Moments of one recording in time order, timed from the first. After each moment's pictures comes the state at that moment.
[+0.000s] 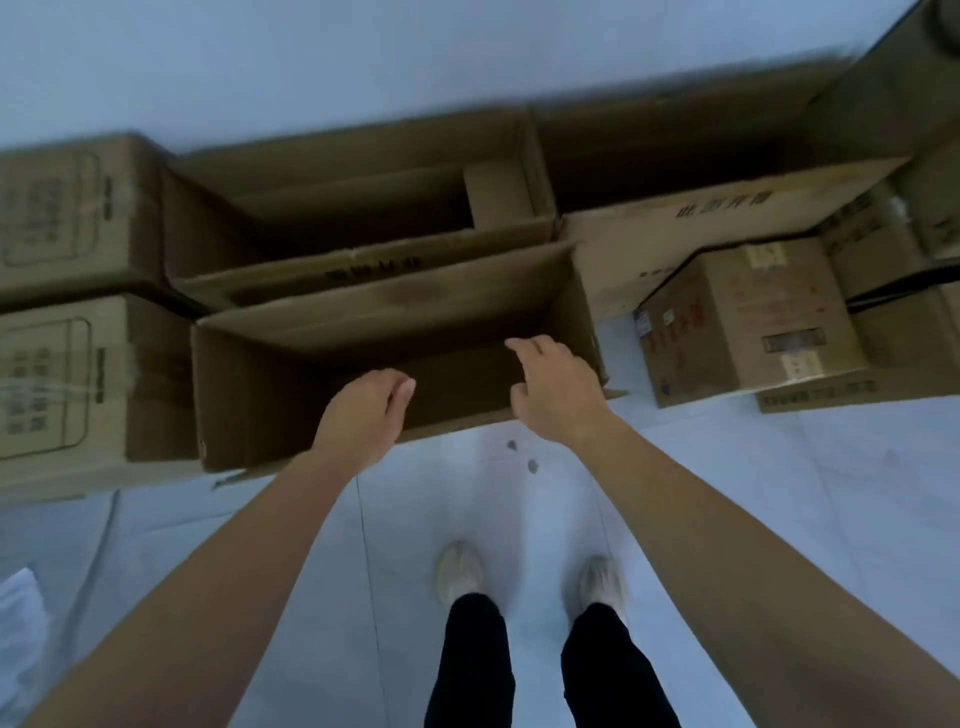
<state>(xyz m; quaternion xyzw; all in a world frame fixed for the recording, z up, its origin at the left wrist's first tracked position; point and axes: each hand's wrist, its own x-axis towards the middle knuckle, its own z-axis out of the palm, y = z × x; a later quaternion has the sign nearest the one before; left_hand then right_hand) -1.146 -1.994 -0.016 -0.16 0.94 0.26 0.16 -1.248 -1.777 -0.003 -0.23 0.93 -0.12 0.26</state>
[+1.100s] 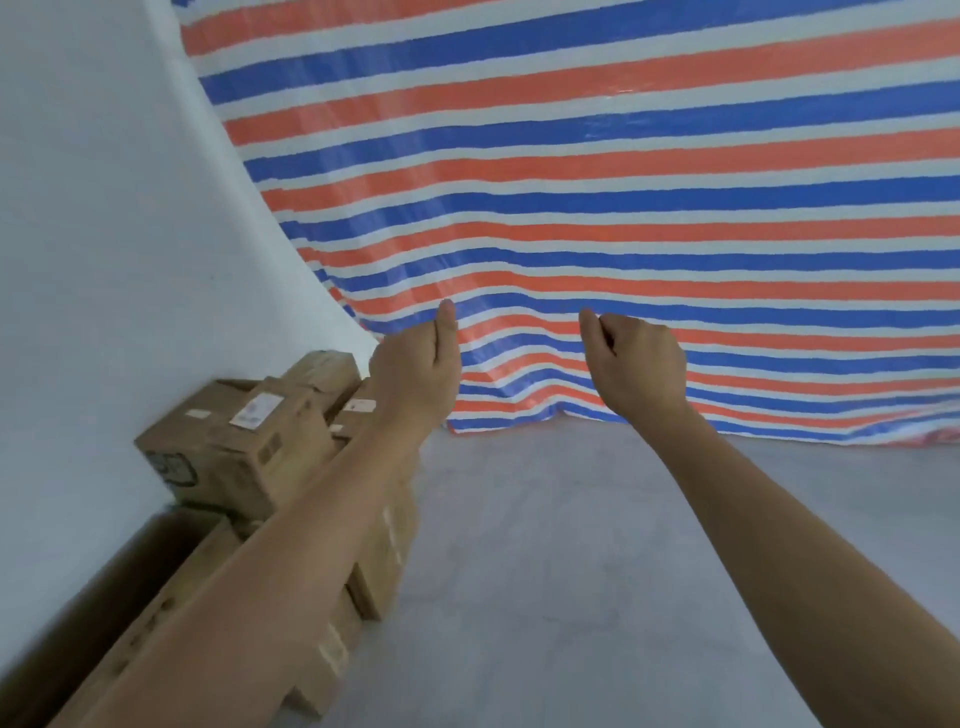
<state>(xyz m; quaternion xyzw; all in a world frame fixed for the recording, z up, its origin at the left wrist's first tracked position) -0.965 -1.233 0.554 0.43 0.75 0.48 -0.17 -0.813 -1.081 0.536 0.39 0.83 -0.11 -0.38</state>
